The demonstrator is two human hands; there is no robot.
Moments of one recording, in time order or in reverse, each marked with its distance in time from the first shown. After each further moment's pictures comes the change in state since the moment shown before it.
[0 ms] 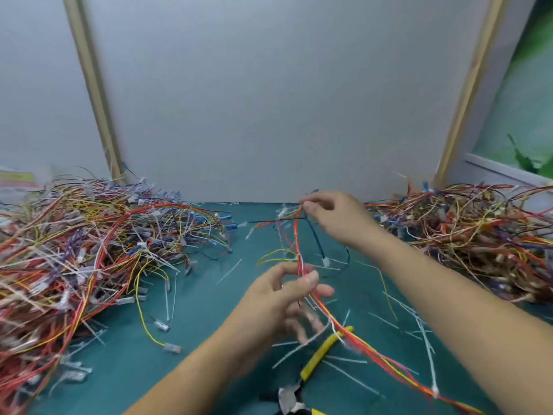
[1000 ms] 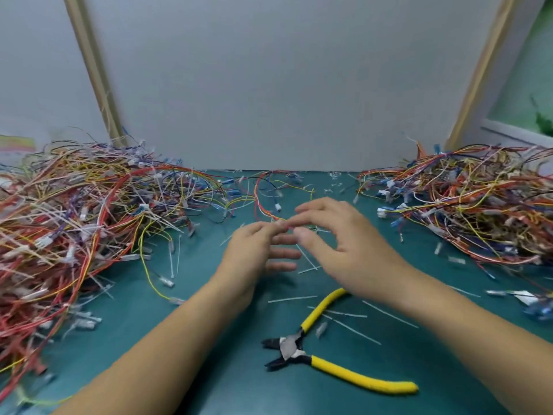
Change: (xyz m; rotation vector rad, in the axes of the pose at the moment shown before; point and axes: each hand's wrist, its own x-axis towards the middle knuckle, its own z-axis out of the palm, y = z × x) left_hand 0.013 -0.001 -0.016 0.031 0.399 0.059; right_hand -0.109 -0.005 0.014 -0.146 -0.085 -0.379
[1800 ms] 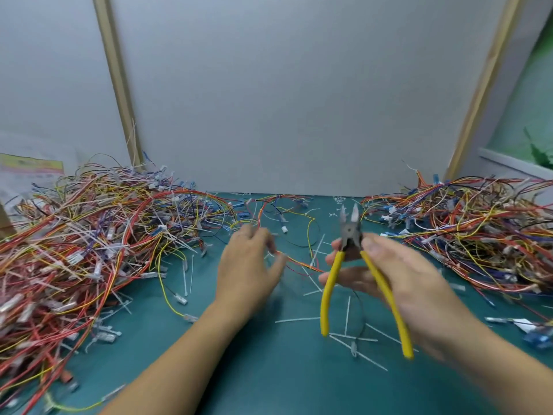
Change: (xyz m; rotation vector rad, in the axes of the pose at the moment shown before) left_hand 0.014 -0.005 -0.028 1.144 0.289 0.646; right_hand -0.040 -0.010 -0.031 0.899 0.053 0.301
